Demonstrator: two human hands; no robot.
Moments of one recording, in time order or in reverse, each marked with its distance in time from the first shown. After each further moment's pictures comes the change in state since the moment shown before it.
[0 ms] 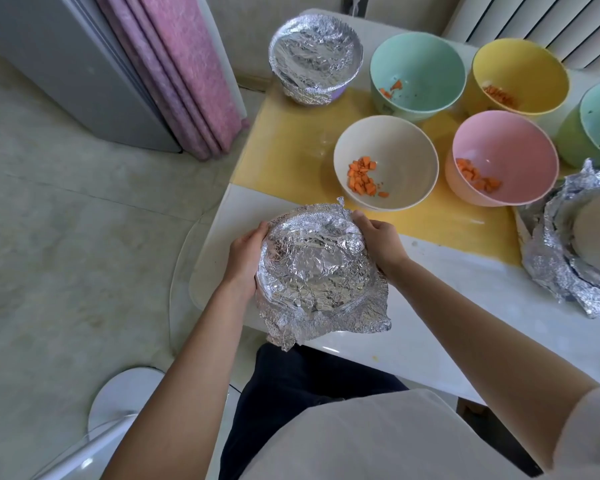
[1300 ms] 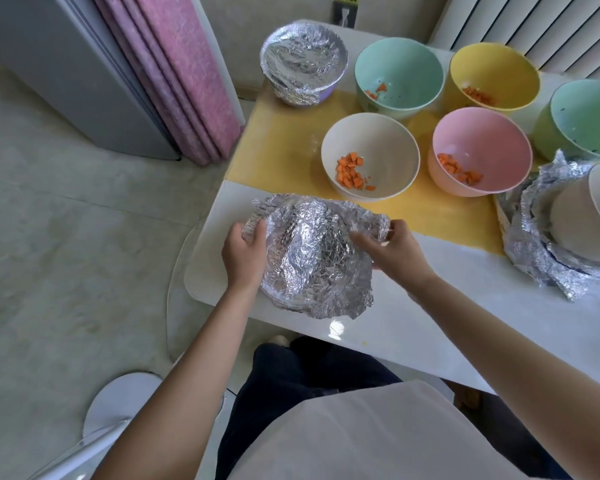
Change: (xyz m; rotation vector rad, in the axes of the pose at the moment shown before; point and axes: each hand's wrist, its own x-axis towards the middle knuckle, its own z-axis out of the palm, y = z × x) left_hand -0.022 -0.022 0.001 0.395 0.227 0.436; right_hand -0.055 0.015 -0.036 -0.174 0.085 -0.106
